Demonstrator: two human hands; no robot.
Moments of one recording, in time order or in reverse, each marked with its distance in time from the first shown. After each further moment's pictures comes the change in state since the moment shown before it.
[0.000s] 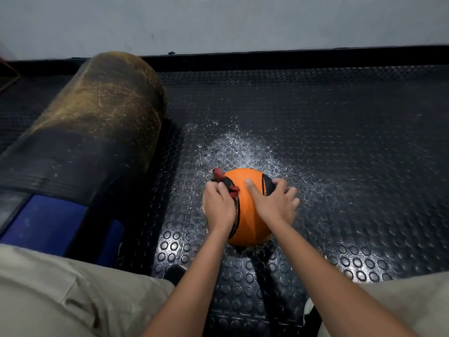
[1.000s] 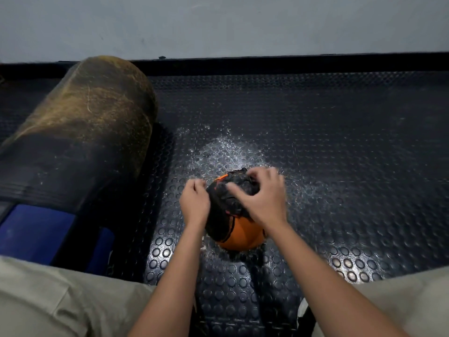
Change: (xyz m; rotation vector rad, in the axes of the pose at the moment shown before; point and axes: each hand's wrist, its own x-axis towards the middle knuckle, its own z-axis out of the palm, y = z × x) left_hand 0.029 0.010 -0.030 -0.033 -0.004 -0.091; right_hand -0.003 -0.014 -0.022 0.052 0.099 -0.526
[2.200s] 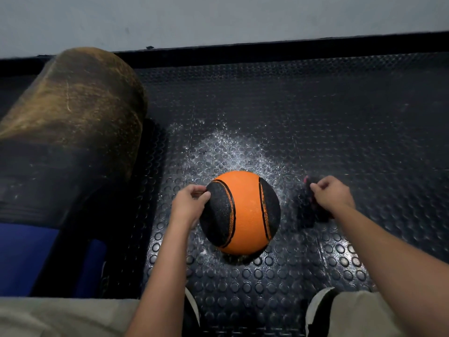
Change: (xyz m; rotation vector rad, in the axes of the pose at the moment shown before) left_hand 0.035 -0.018 -0.010 0.156 -0.342 -0.014; right_hand 0.063 0.155 -0.048 -0.222 -0.094 0.648
